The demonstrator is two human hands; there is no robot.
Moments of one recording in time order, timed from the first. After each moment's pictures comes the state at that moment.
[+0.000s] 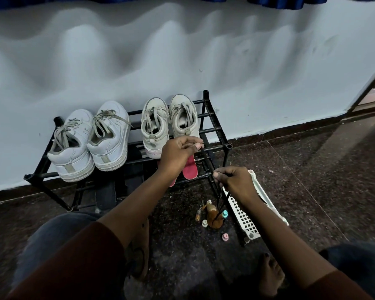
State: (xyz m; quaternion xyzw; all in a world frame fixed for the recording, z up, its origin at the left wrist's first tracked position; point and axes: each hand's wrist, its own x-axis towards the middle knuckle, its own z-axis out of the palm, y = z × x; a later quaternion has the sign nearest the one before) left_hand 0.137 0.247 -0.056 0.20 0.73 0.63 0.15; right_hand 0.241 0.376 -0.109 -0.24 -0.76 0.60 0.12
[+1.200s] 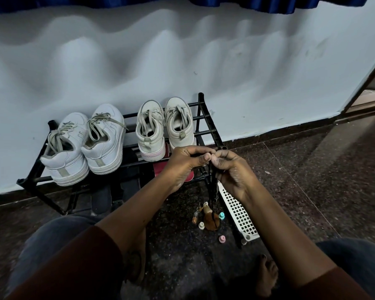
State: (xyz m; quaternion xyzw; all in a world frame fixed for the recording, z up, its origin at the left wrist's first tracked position) left_hand 0.153 0.262 -0.058 0.24 0.60 0.70 0.30; right_hand 0.236 0.373 -0.058 -0.19 -0.43 0.88 0.11
